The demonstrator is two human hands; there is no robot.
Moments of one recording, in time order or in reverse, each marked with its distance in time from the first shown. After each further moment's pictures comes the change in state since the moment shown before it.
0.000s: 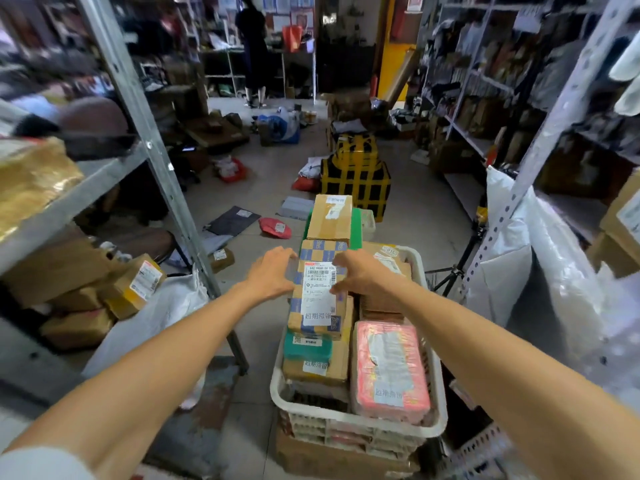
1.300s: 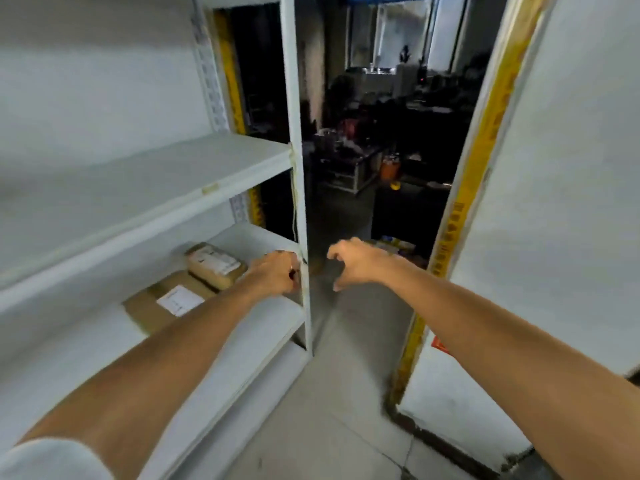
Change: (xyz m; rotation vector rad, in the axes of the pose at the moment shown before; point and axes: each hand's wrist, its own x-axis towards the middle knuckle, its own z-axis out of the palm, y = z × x) left_hand -0.791 0.255 0.077 -0.045 0.585 -2.022; right_hand -0.579 -0.318 0.212 -0.545 -0.716 -2.074
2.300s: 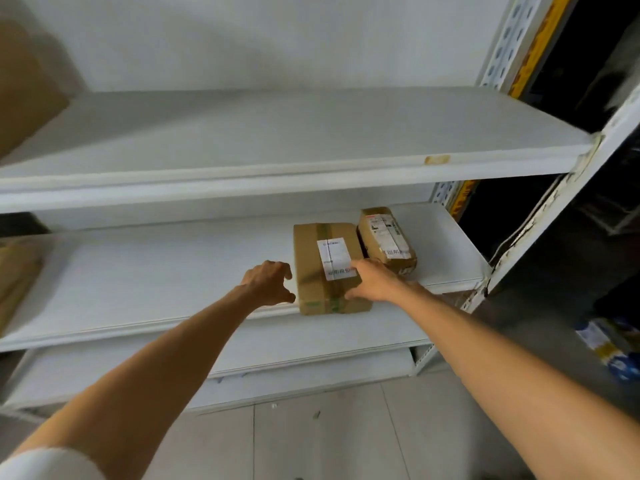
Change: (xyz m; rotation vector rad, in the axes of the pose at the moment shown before) left_hand -0.102 -0.221 0.067 -0.192 0.037 -0.854; right_hand 0.199 -0.182 0.138 0.022 -0.349 -0.529
